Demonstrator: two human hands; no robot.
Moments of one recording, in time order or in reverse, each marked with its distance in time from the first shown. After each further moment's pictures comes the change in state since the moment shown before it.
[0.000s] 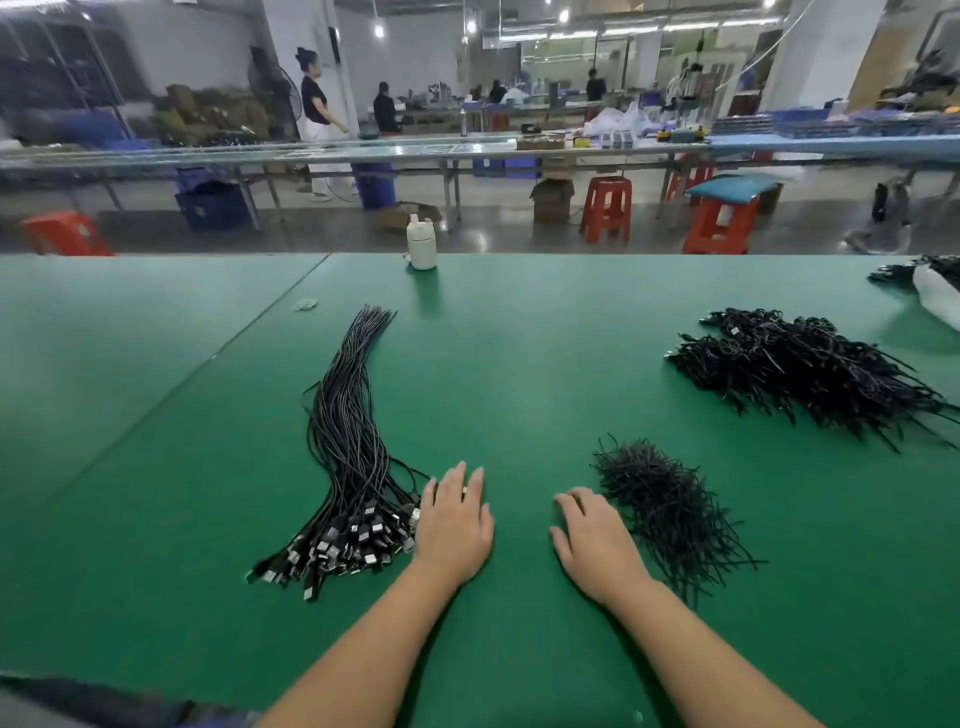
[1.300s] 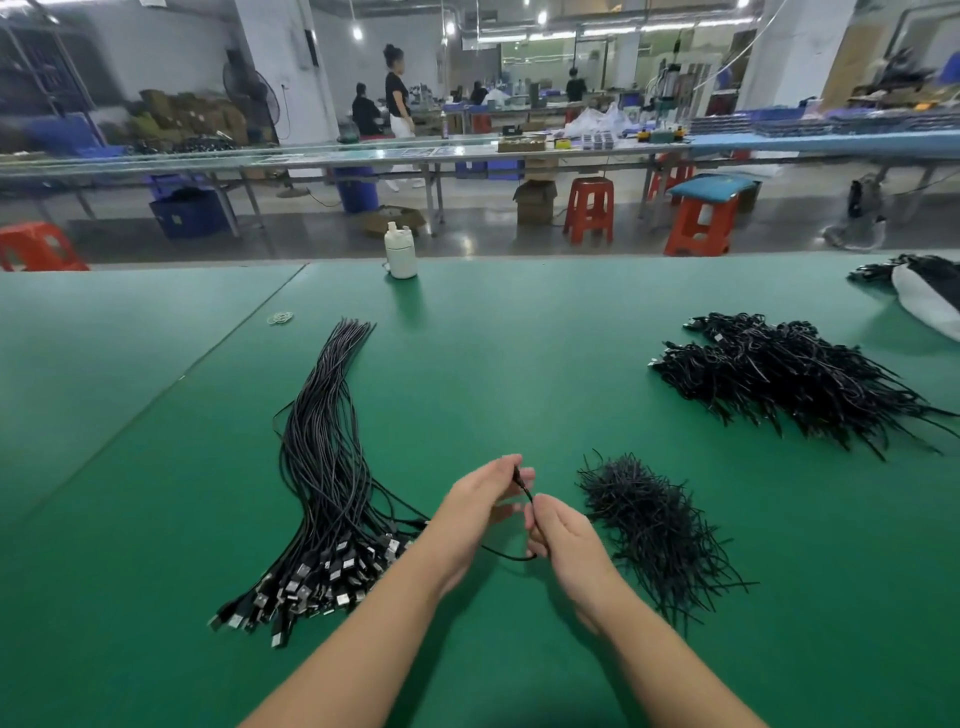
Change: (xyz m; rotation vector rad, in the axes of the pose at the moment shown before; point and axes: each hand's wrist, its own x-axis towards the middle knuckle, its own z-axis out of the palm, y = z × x) left_hand 0.019 0.053 -0.083 -1.618 -0.278 -0.176; right_hand 0.009 -0.045 -0.052 1.376 0.032 0.272
